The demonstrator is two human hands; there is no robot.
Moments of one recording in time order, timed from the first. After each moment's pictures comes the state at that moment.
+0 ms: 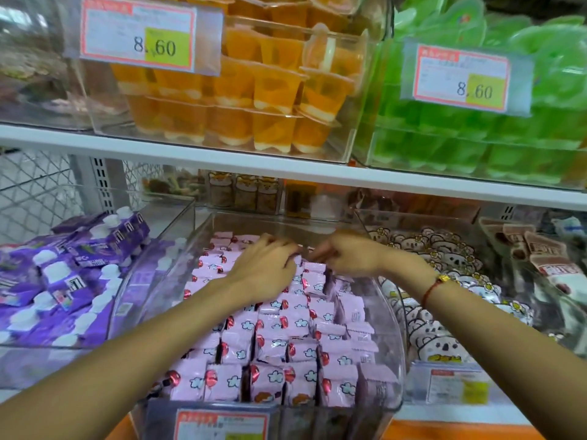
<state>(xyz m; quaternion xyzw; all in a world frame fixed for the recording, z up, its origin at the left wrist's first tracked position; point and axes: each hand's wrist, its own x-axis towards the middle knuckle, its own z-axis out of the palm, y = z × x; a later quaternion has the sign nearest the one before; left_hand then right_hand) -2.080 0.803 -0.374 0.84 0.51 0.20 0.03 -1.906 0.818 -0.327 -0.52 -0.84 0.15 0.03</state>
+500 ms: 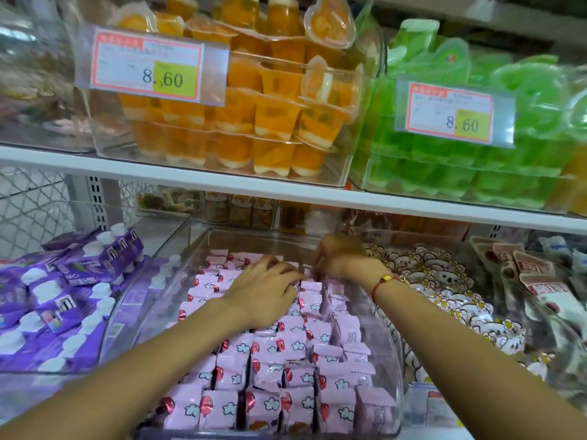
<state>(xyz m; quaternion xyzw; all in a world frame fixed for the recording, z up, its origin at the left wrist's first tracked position) -2.081 0.808 -0.382 0.87 0.47 0.15 0.00 -1.916 0.856 -0.334 -0.64 -0.77 -0.05 0.03</state>
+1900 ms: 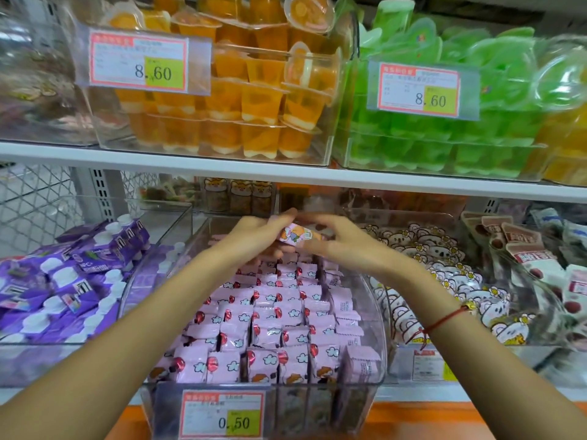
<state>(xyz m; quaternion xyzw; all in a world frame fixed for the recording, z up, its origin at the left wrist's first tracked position) -2.083 0.775 -0.317 0.61 0.54 0.37 0.44 -1.917 0.758 -0.304 -0.46 -0.79 0.27 0.30</state>
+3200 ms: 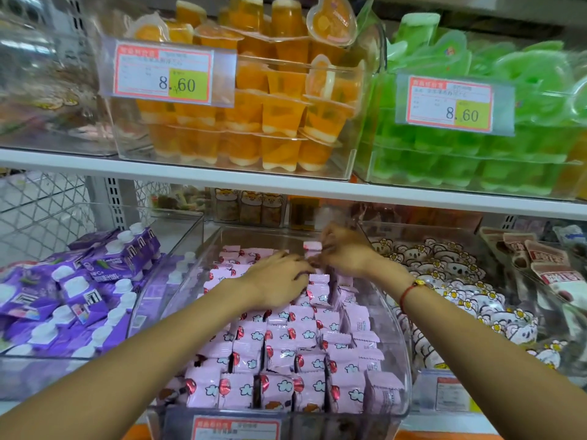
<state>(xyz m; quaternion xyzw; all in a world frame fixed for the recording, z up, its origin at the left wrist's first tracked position) -2.079 0.807 -0.365 0.87 0.47 0.12 0.07 -1.919 0.830 -0.333 -0.59 -0.76 0.16 0.23</state>
